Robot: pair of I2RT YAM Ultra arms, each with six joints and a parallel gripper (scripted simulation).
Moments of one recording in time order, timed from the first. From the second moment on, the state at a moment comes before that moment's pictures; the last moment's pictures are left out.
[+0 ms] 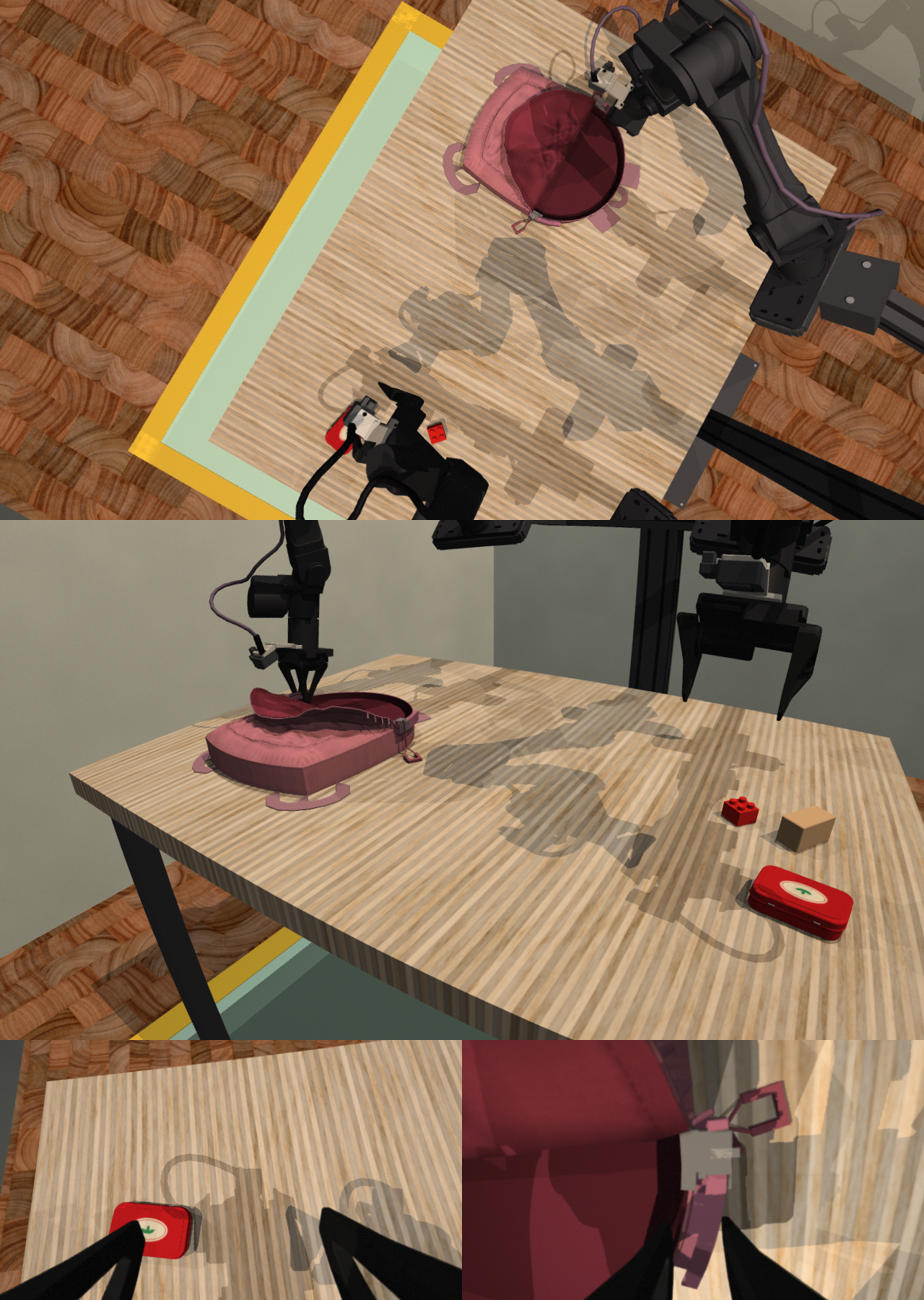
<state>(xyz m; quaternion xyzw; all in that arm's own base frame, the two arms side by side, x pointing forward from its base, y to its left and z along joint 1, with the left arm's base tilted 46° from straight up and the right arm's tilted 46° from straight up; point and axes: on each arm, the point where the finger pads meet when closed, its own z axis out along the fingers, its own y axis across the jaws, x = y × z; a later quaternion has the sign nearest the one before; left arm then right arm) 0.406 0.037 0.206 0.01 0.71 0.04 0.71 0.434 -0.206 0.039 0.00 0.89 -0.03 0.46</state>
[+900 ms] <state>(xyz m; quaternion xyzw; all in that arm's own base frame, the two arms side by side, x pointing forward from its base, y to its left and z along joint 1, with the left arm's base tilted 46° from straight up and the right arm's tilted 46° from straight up) 0.406 0.037 0.206 0.01 0.71 0.04 0.71 0.435 -0.206 0.041 0.01 0.88 -0.03 0.47</state>
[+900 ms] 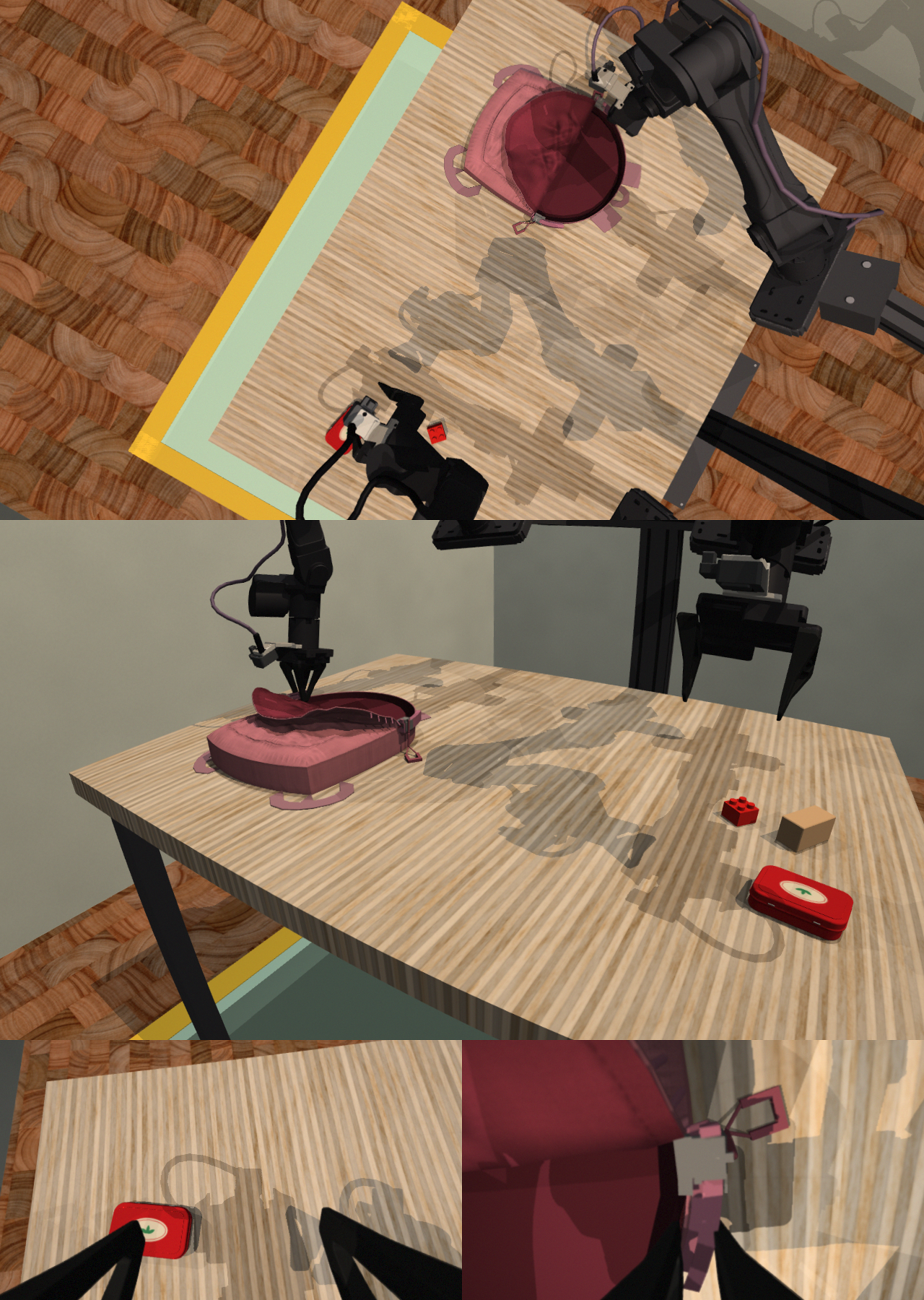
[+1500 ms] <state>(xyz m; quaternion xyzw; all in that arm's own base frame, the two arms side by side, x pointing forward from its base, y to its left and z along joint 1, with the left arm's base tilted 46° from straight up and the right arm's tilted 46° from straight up) 0.406 0.037 0.206 0.01 0.71 0.04 0.71 0.435 -0.204 0.040 0.01 0.88 -0.03 0.47</state>
